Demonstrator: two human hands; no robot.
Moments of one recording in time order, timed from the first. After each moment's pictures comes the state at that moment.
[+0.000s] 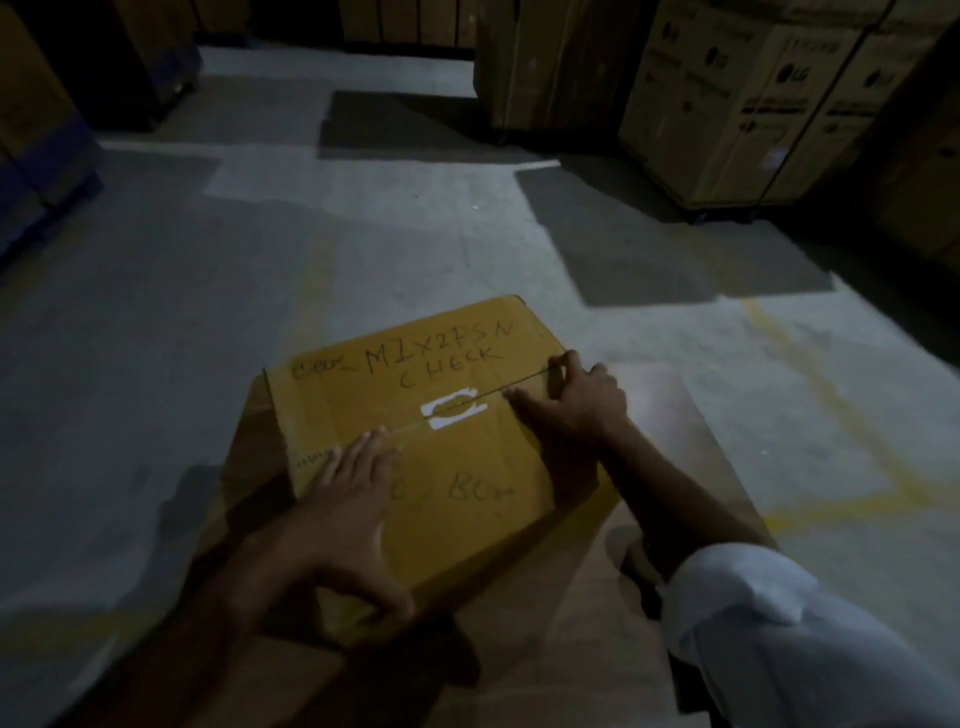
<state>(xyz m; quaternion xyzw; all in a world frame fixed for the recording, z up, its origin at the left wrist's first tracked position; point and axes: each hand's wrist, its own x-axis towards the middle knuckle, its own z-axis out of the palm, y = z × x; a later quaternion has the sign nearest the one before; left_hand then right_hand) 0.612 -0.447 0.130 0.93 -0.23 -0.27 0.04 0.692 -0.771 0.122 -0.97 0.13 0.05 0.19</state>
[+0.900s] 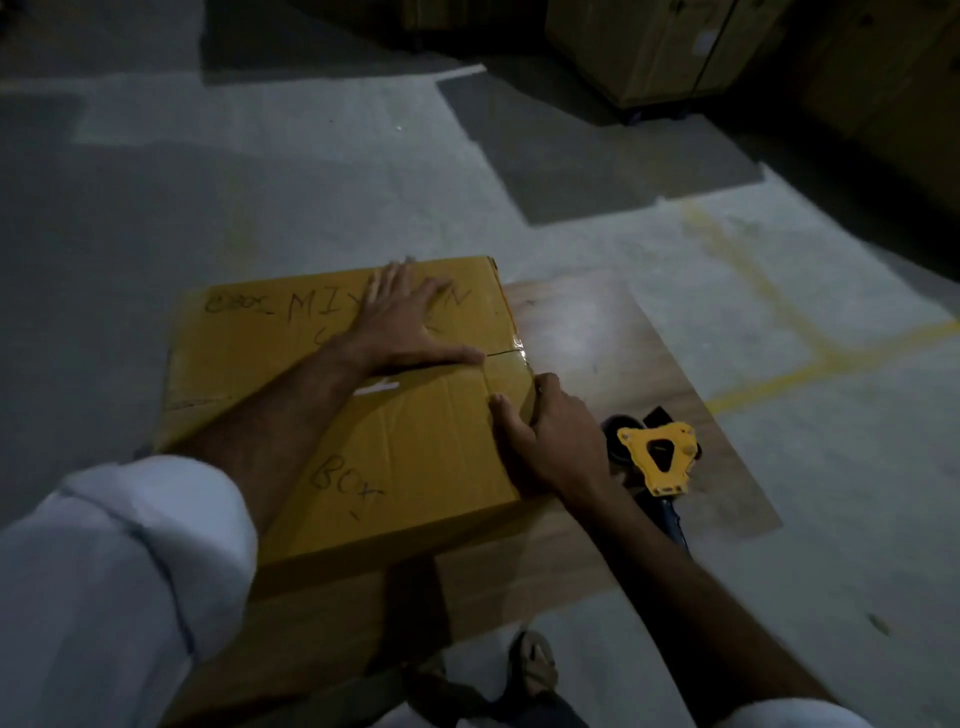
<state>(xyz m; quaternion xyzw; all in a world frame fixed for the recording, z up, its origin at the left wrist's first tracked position) 0.741 -0.572 0.115 0.94 -0.26 -0.12 0.17 0.548 -0.746 0.078 -0.94 0.18 -0.07 0.28</state>
